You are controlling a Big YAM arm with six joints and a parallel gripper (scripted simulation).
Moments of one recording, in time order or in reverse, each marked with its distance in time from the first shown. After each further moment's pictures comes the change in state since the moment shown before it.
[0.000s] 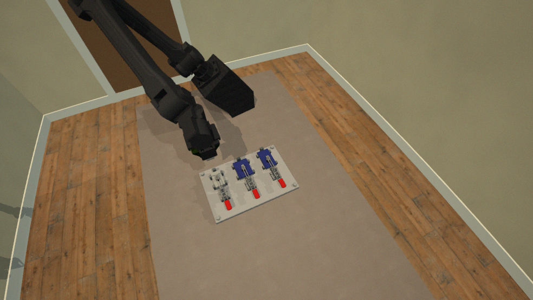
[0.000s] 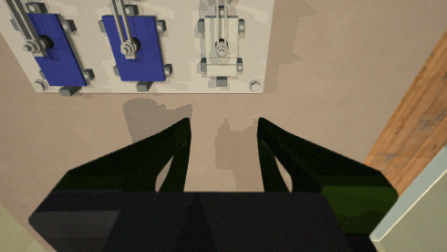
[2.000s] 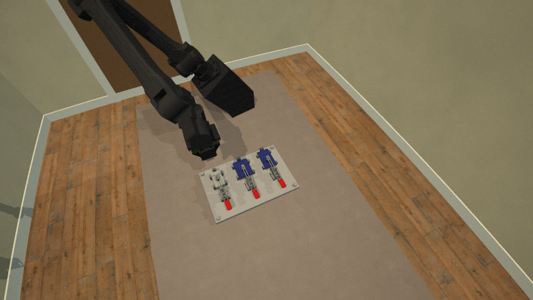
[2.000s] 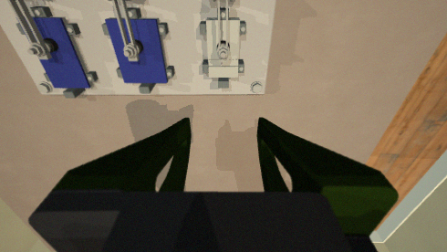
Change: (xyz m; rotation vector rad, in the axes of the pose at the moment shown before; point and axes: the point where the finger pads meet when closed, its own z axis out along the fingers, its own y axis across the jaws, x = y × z) arm -0.002 0.001 -0.001 -0.008 -0.004 0.008
